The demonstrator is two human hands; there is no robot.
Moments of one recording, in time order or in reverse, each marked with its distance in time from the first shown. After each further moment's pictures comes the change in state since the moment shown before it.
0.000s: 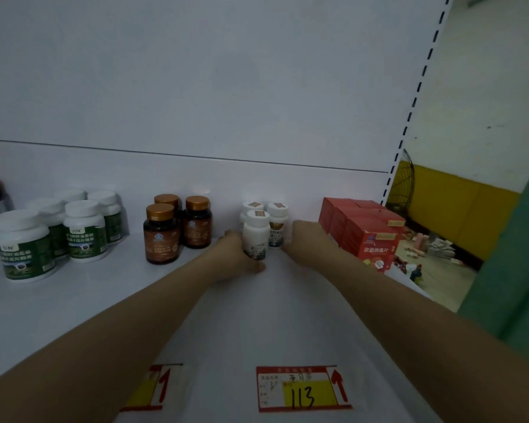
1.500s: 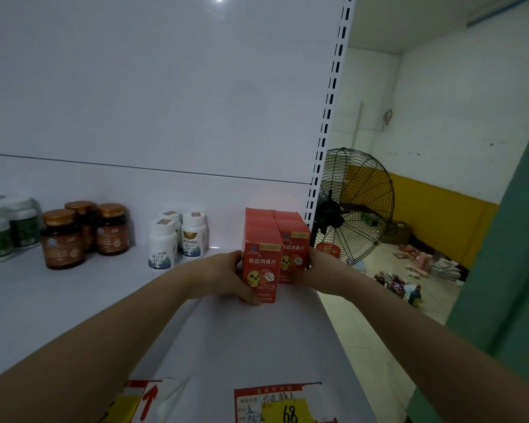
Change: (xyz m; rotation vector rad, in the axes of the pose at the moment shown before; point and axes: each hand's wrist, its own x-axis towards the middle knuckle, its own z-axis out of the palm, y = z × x) left_hand 0.012 0.104 0.087 -0.163 -0.308 0.206; right_hand -0.024 0.193 -0.048 0.286 -0.223 -0.071
